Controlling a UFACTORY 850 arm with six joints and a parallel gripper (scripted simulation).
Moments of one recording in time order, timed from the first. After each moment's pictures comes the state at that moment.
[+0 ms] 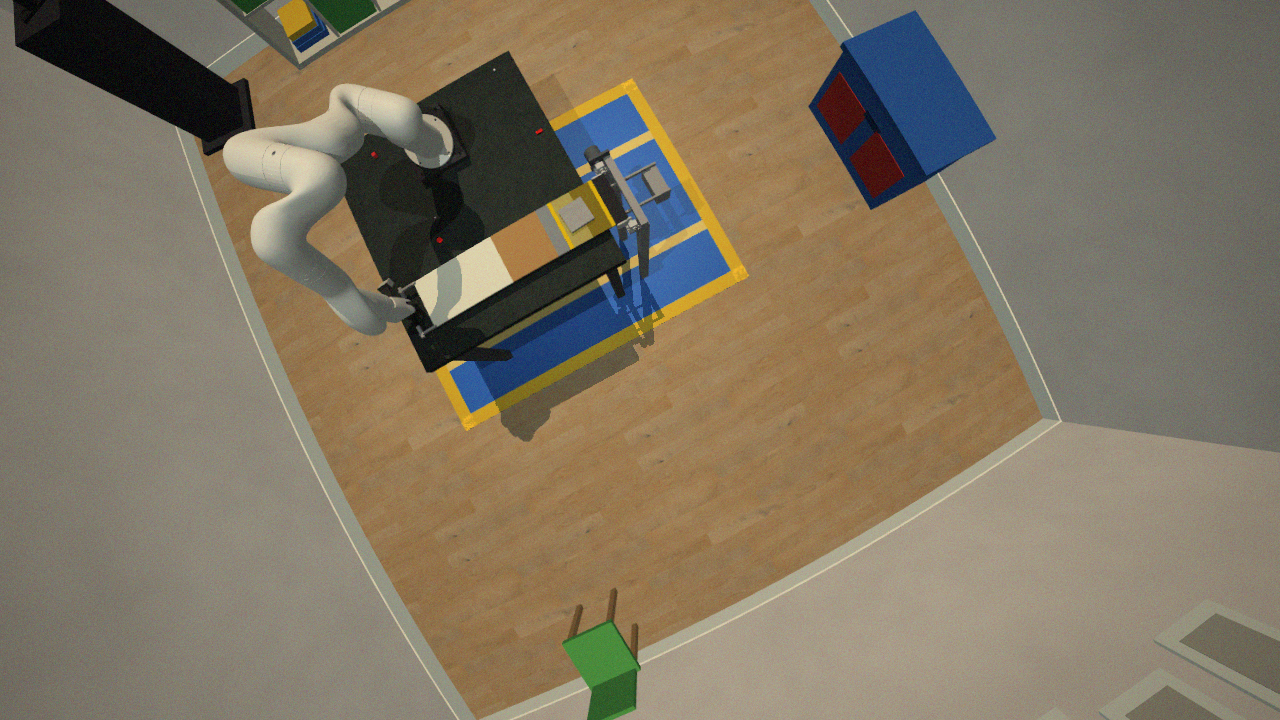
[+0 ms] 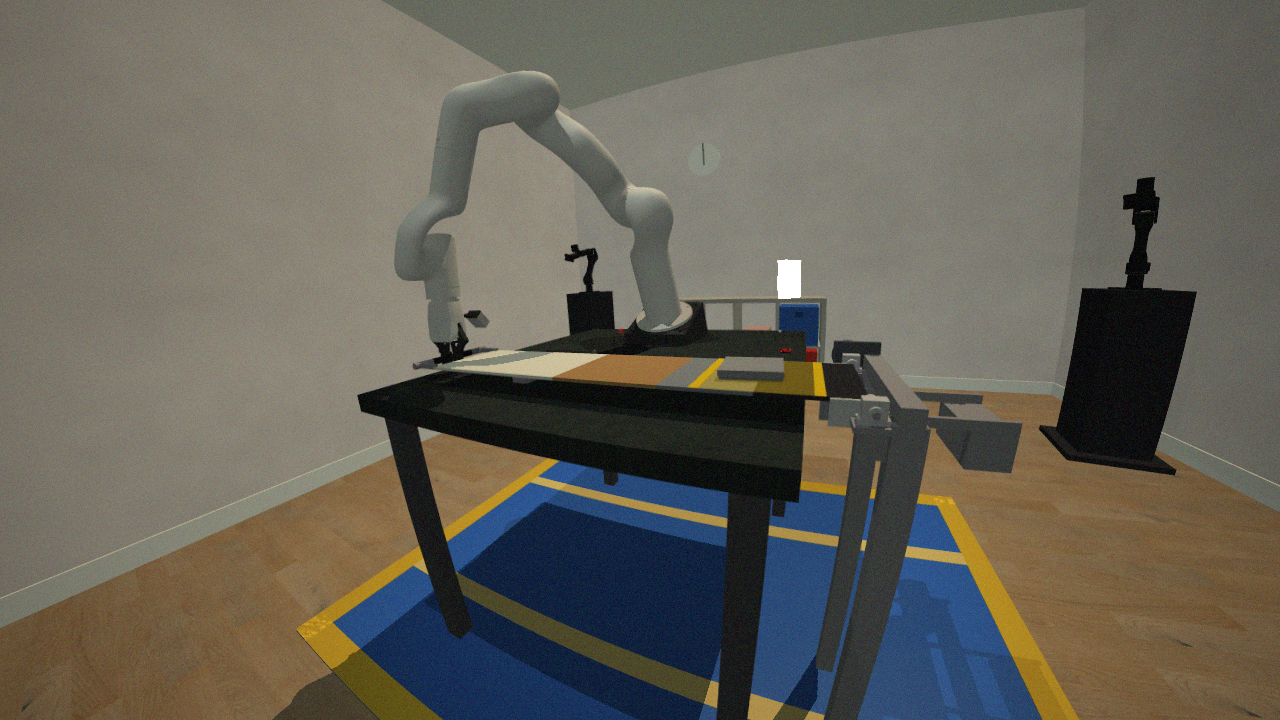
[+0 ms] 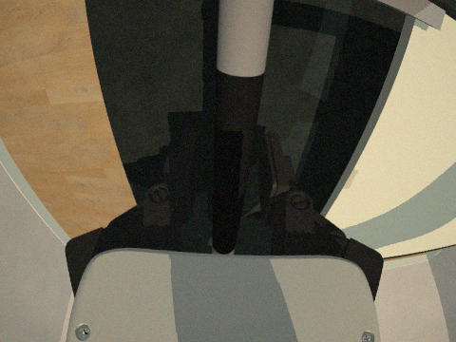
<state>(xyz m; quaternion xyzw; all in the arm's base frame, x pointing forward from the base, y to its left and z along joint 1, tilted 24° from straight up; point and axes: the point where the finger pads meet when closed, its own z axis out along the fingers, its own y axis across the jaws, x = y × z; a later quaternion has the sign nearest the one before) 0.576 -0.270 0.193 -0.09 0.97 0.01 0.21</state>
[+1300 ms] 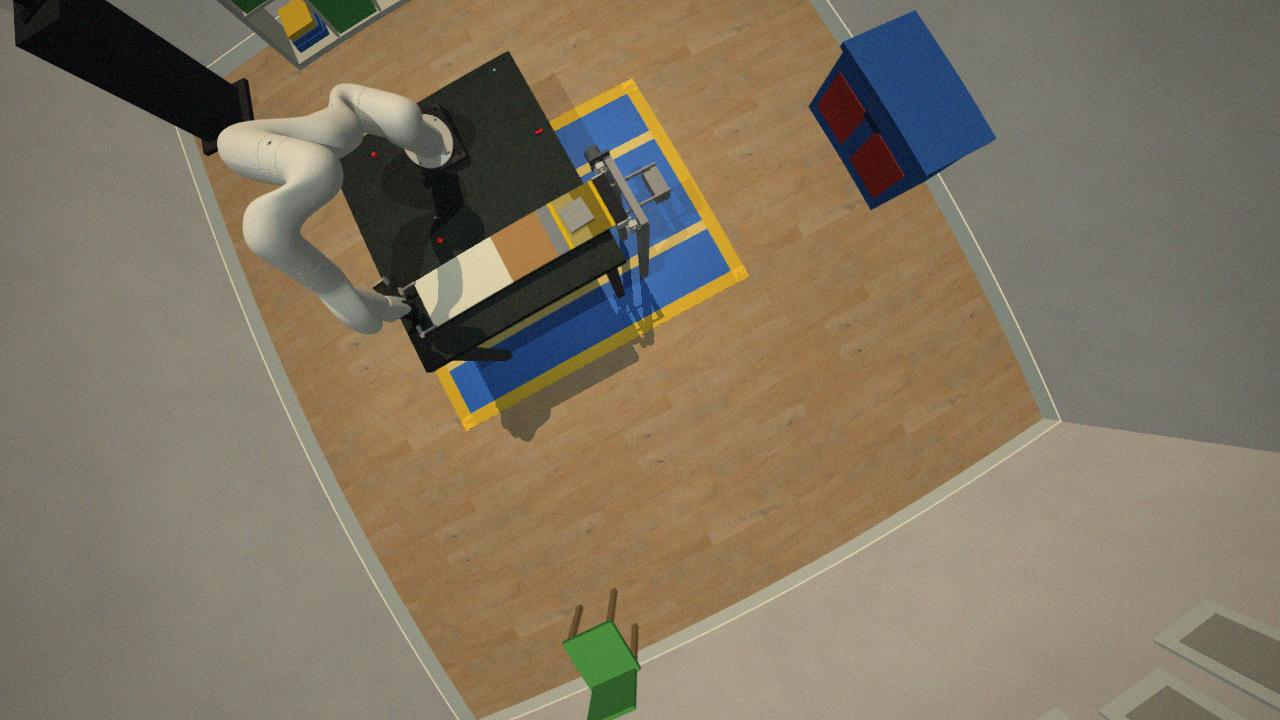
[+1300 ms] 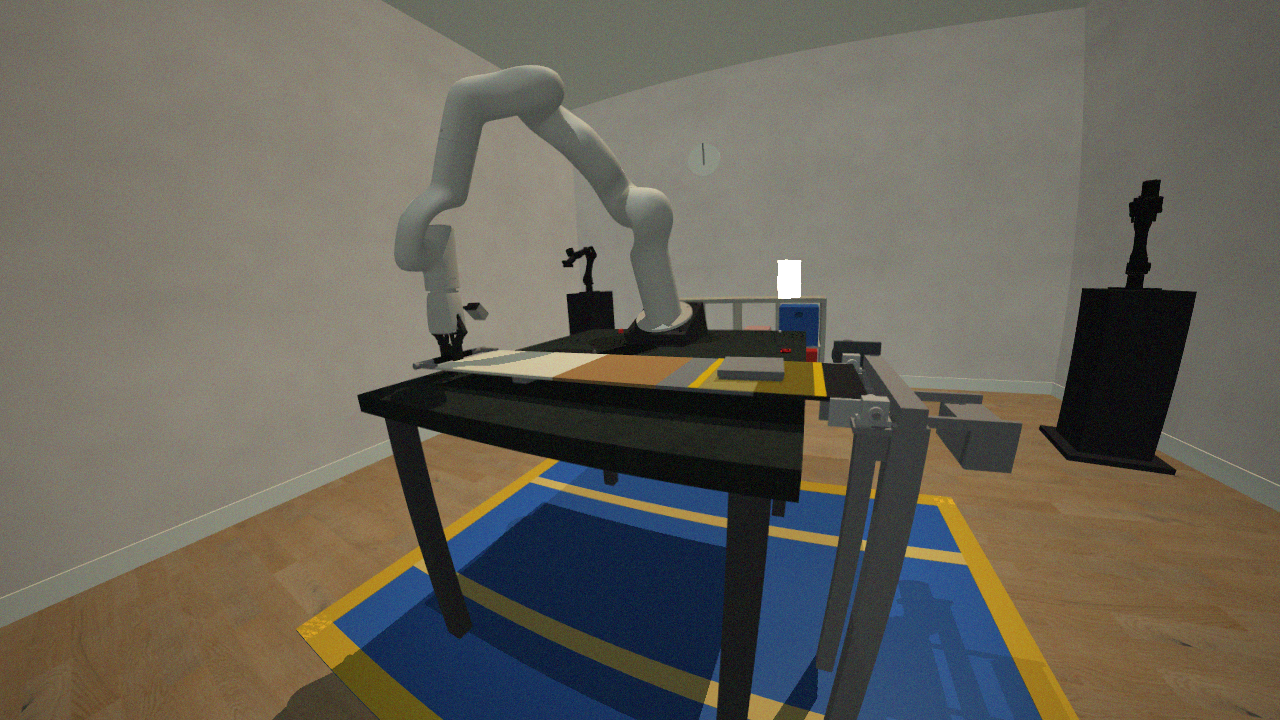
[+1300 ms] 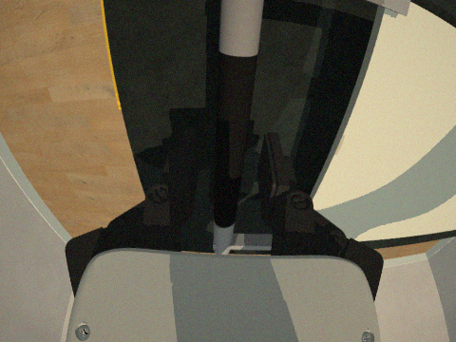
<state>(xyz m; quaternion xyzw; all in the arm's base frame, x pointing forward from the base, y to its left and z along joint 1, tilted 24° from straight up) 0.567 -0.271 0.212 -0.09 0.97 0.01 0.21</state>
